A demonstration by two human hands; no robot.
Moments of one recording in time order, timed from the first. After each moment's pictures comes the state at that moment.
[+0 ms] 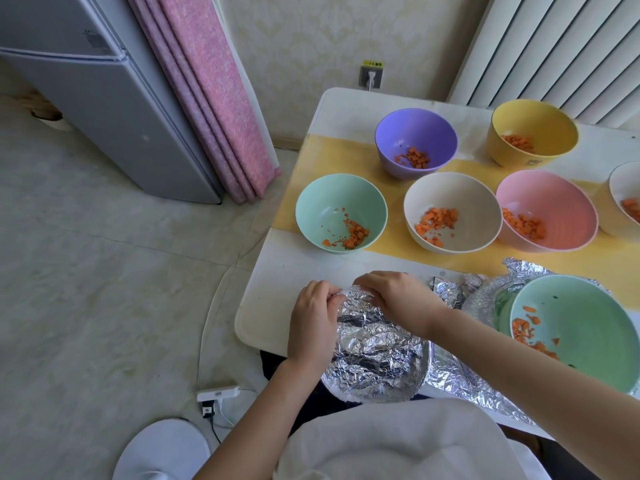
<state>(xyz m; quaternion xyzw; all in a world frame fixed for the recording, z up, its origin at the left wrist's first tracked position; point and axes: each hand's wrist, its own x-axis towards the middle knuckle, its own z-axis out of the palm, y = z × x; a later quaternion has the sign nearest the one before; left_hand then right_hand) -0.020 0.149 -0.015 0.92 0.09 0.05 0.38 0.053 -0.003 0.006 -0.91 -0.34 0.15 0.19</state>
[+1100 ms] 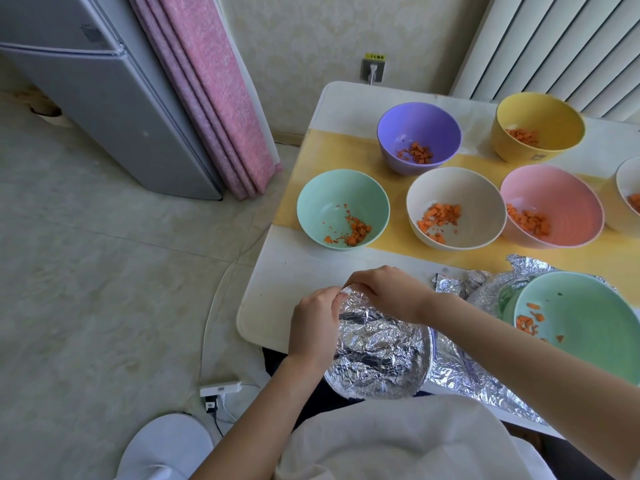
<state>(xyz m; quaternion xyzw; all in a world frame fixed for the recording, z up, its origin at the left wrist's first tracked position) -0.019 0.150 -0.012 0.93 0.09 0.02 0.36 0.066 0.013 -0.006 -0.89 -0.34 0.24 0.20</state>
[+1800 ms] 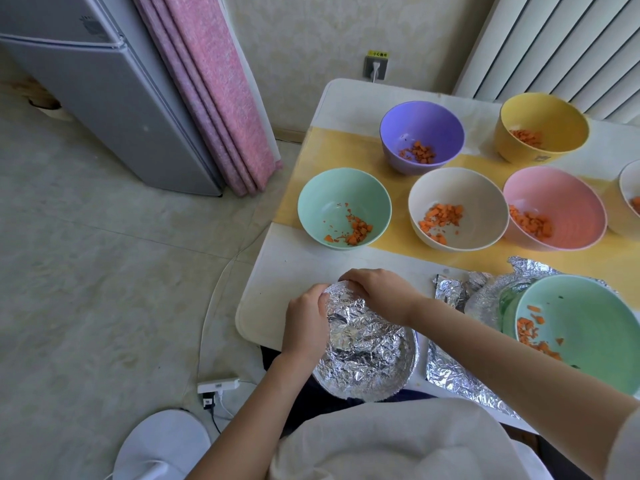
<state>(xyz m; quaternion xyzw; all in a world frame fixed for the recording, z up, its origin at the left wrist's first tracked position) -0.017 0.160 -0.023 0.91 0.17 -0.03 0.39 0.065 0.021 -0.028 -0.90 -0.31 0.22 0.22</state>
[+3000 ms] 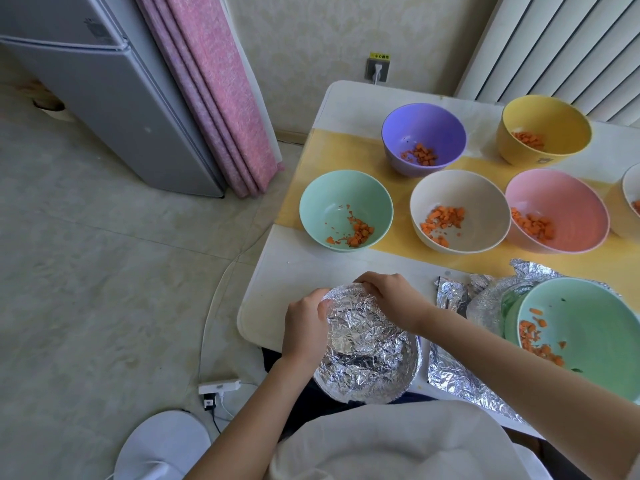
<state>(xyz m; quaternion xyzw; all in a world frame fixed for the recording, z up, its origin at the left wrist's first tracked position) -0.019 0.162 -0.030 0.90 0.17 -0.03 0.39 0.060 0.007 -0.030 -0.90 -0.23 0.24 0.28</state>
